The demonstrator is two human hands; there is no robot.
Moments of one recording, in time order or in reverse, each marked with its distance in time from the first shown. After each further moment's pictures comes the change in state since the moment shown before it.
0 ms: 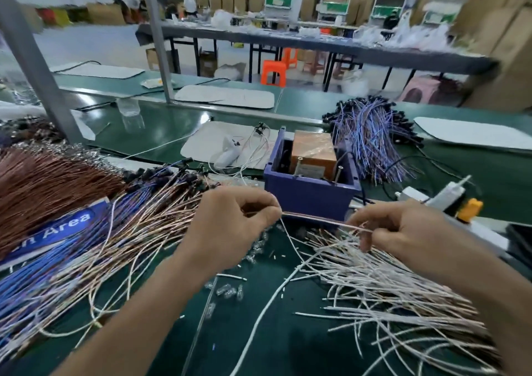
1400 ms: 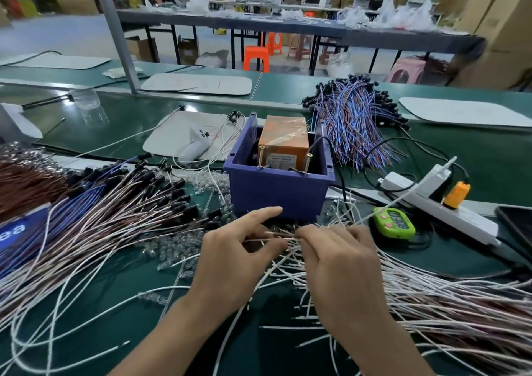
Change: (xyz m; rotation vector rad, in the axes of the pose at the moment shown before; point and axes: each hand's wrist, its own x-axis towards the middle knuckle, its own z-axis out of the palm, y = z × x) left_hand -0.019 -0.016 0.095 -0.064 0.049 -0.073; right_hand 0.015 0.047 0.104 -0.413 0.710 -0.332
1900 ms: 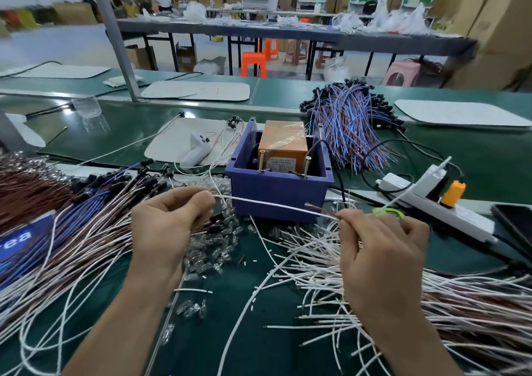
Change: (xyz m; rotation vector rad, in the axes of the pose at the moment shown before) left_hand 0.035 -0.005 -0.062 -0.598 0.355 -0.437; right_hand 0.003 0.025 -0.014 -0.145 0.289 0.074
